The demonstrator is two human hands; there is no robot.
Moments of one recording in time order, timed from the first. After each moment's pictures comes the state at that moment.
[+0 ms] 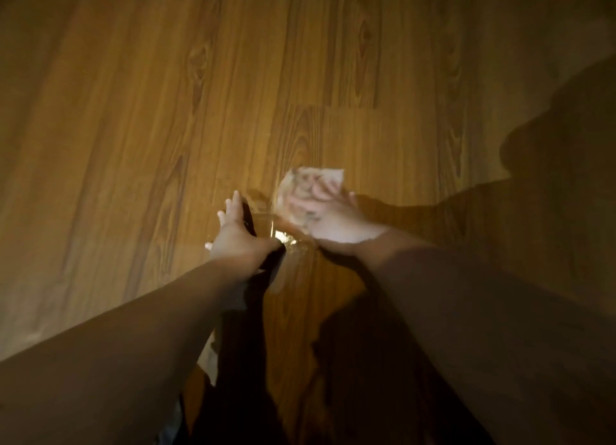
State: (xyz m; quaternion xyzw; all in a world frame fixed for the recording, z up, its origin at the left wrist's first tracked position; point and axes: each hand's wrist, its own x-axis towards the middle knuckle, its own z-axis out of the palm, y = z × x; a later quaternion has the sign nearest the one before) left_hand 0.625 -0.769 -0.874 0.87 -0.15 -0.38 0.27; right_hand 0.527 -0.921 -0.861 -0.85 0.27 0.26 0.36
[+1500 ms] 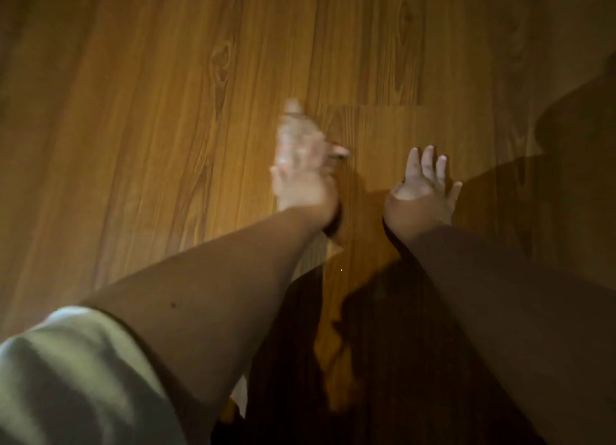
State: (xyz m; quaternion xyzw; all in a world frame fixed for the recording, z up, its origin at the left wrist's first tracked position) left_hand 0.658 -0.878 -0.895 0.91 -0.38 -0.16 0.09; right_hand 0.524 -0.977 -0.905 -0.79 0.54 0.07 0.27
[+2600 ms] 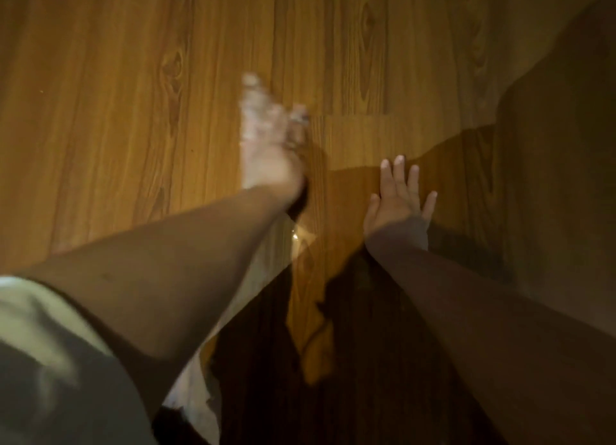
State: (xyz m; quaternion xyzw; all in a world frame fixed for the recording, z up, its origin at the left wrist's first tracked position) left_hand 0.665 -0.935 -0.874 0.80 -0.54 -0.09 0.26; right_hand 0.512 -0.973 -0.916 -0.82 0.53 0.03 0.21
